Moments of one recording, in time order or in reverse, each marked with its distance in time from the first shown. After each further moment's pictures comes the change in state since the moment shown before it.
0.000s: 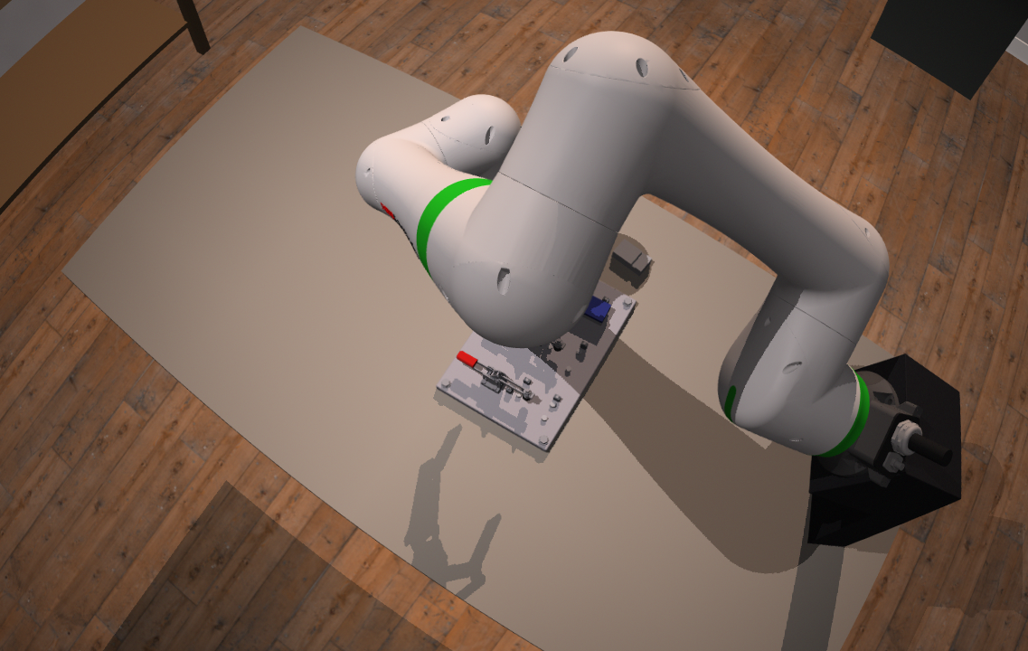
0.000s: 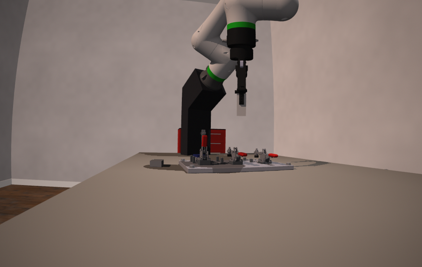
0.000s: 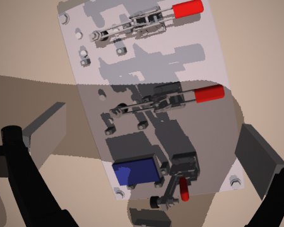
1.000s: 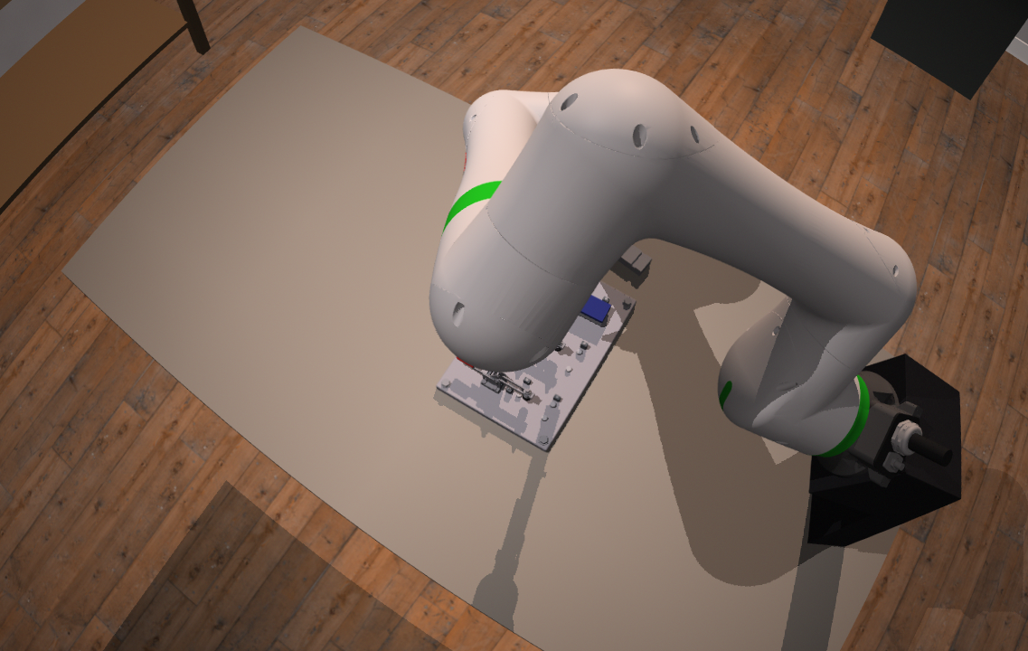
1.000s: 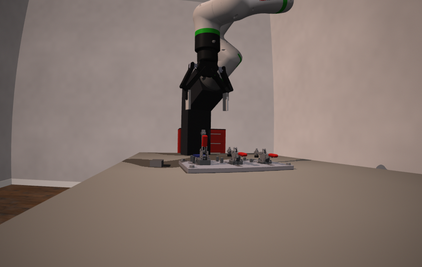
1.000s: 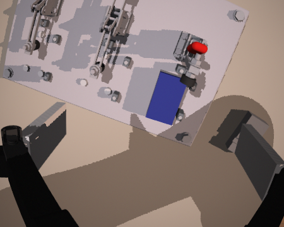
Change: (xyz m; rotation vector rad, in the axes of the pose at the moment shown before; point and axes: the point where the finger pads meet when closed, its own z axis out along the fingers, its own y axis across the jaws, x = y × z) arm -0.118 -0.039 -0.003 -0.159 0.106 0.944
